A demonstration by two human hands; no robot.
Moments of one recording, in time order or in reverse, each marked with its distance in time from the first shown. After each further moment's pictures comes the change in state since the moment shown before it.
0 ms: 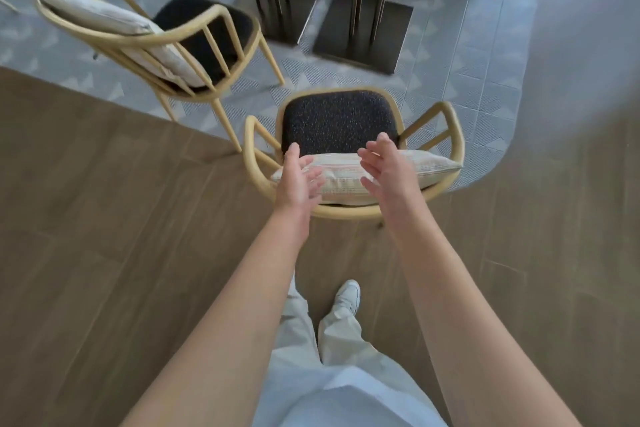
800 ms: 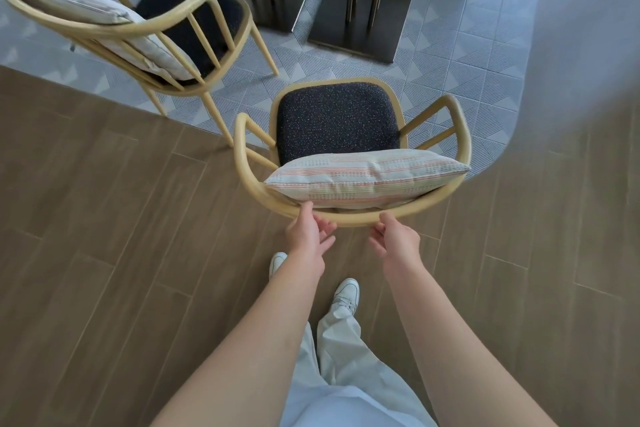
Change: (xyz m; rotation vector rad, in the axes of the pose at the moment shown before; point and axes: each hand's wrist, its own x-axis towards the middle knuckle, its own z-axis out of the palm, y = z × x) left_hand 0.064 -0.096 -0.004 -0.155 0.222 -0.317; right_hand 0.045 0.107 -0.035 0.219 0.380 0.362
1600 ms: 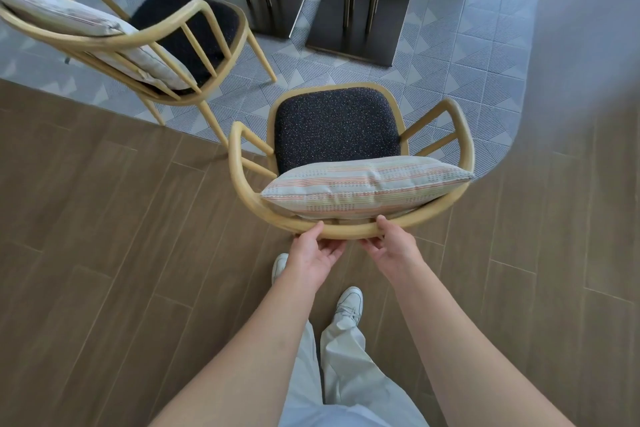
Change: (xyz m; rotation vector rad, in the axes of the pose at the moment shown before) left_hand 0.034 -0.011 0.004 -0.268 -0.209 -0.165; right_hand 0.050 0.001 0.008 0.250 -0.138 0.123
